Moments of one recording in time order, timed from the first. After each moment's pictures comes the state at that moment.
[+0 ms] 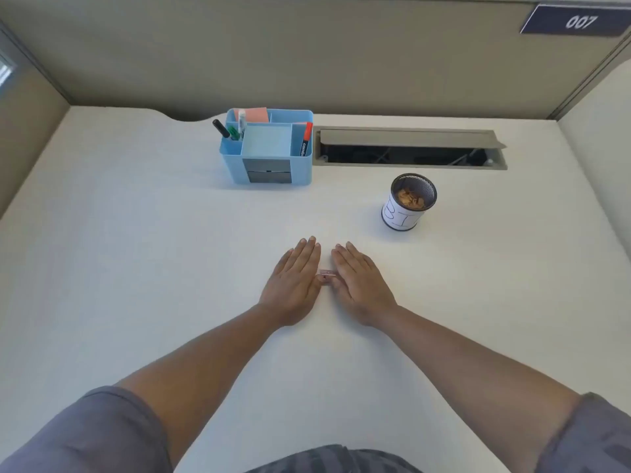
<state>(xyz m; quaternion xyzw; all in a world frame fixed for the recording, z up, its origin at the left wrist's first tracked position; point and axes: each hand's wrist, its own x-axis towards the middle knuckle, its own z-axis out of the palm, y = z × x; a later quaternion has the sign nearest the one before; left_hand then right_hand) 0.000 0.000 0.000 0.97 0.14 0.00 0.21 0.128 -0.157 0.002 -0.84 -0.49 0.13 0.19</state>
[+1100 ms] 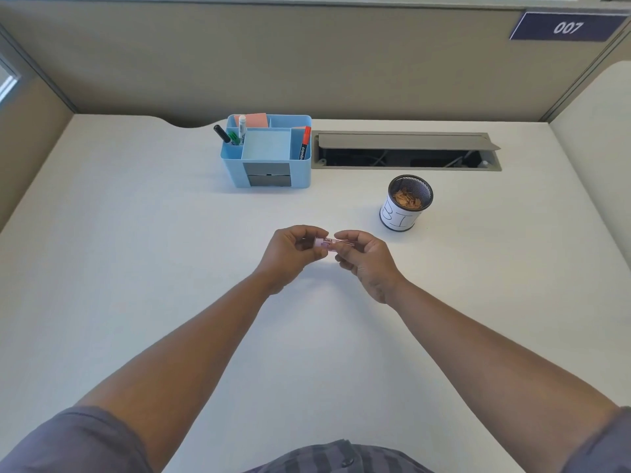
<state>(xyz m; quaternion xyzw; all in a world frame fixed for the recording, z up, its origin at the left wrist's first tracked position) 0.034 0.026 0.066 0.68 0.25 0.09 0.69 0.148 -0.130 0.060 -0.61 -0.08 0.41 0.67</state>
